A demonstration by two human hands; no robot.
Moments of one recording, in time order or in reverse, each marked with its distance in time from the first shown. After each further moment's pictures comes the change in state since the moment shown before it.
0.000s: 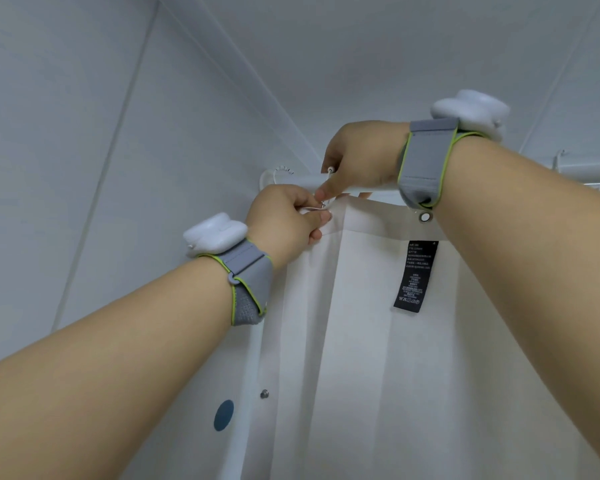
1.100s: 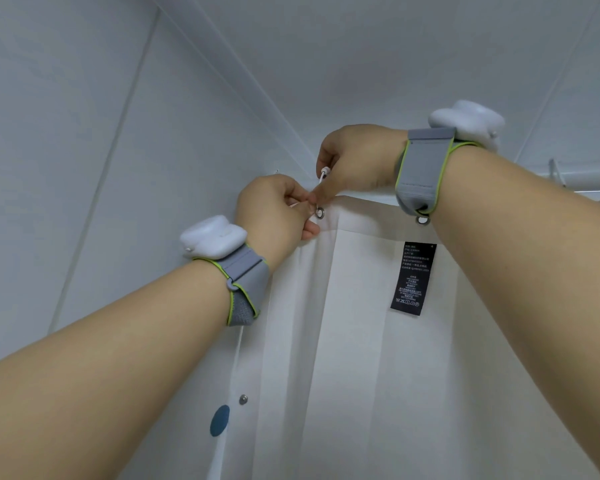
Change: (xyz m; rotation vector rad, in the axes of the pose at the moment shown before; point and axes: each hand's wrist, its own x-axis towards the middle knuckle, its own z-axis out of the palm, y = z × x) left_hand 0.005 0.003 -0.007 0.073 0.144 0.075; right_hand -0.001 -0.005 -0.001 0.014 0.068 -0.034
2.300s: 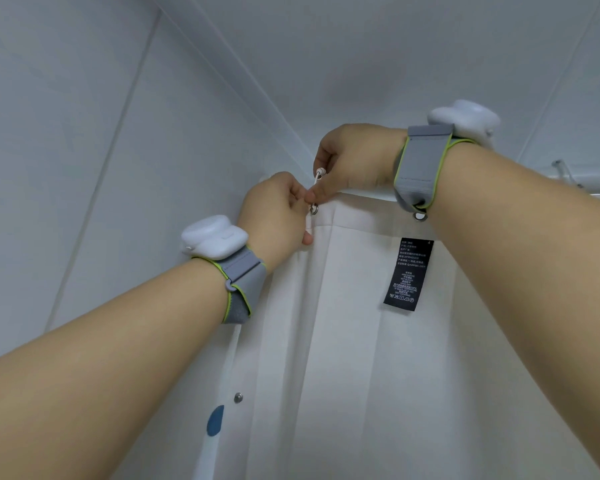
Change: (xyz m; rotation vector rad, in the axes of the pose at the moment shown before) left_hand -0.003 0.004 -0.007 0.277 -0.003 0.112; right_hand 0.005 0.000 0.000 0.022 0.003 -0.051
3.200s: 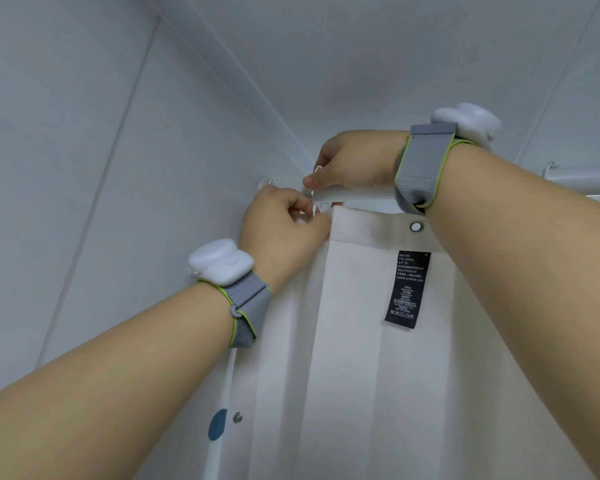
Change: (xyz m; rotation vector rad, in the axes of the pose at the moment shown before) left_hand -0.014 -0.001 0.009 -0.088 0.142 0.009; right_hand 0.003 -0.004 -0.001 -0.010 -0.042 0.083
